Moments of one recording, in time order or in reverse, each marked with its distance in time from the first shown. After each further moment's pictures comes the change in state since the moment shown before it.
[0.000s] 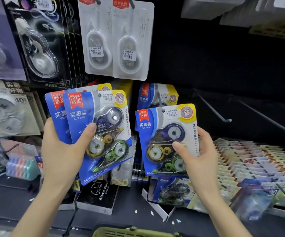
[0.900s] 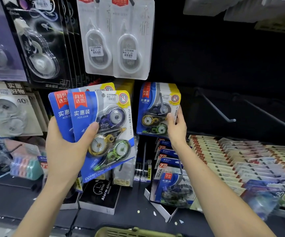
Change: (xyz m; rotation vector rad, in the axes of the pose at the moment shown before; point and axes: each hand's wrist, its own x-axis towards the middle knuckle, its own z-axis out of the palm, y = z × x) left_hand 0.005 0.002 0.007 0.012 -0.002 -0.065; right_hand 0.125 0.101 0.064 -0.144 0.022 0.171
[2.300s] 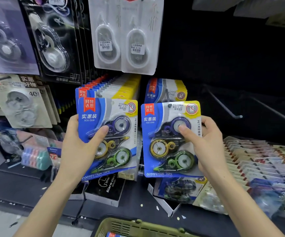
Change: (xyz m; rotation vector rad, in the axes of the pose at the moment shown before) left_hand -0.007 -0.020 -0.008 0.179 -0.107 -0.064; right_hand -0.107 -0.079 -0.075 0.163 -0.113 -0.060
